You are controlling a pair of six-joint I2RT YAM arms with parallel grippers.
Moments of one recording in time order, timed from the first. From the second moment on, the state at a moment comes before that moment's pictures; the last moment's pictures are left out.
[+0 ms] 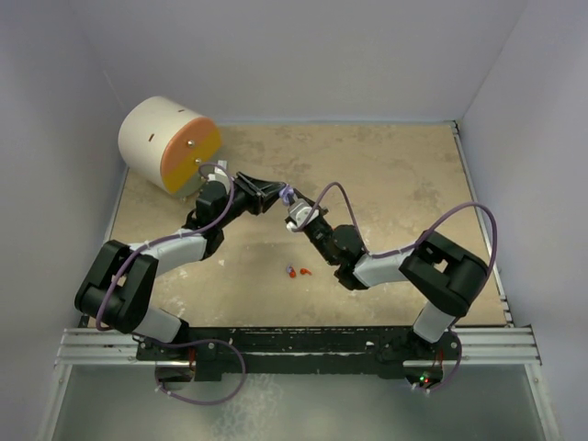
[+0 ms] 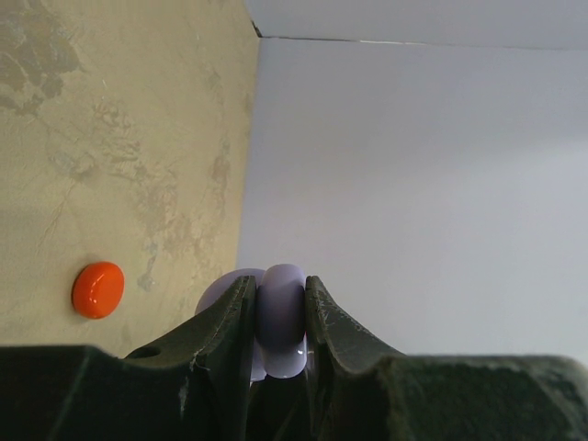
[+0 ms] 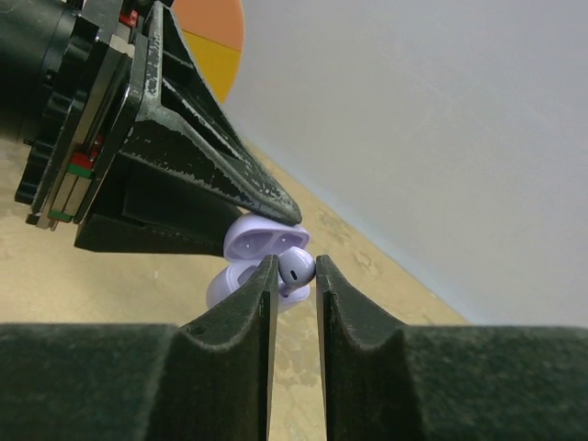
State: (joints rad) left arm -0.41 1.48 0.65 0.71 0.29 -1.51; right arm 0.91 1.69 0.61 1.32 0.27 -0.58
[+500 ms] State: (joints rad) left arm -0.41 1.49 0.66 0.75 0.26 -1.51; right arm 0.91 1.56 0.61 1.19 0.30 -0.46
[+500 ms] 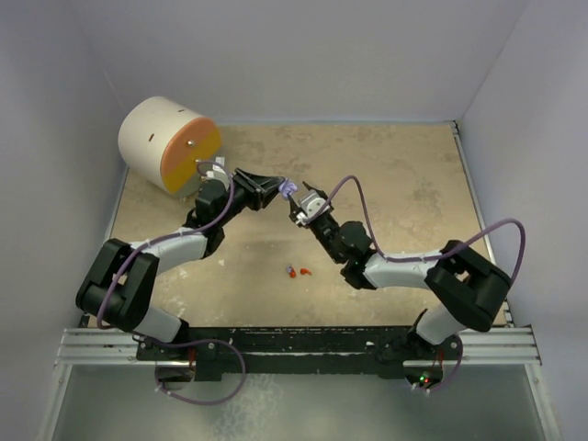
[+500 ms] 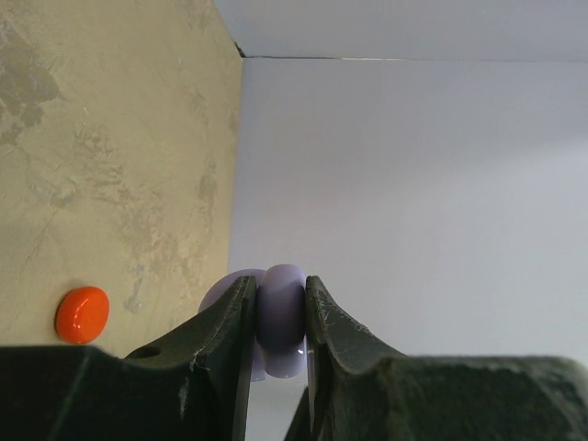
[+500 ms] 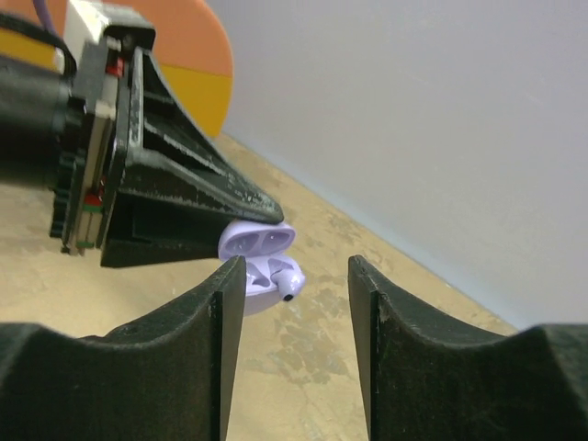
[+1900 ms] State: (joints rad) left arm -0.41 1.50 0.66 0.78 0.22 -1.49; right arm 0.90 1.47 0.96 0.22 0.51 0.18
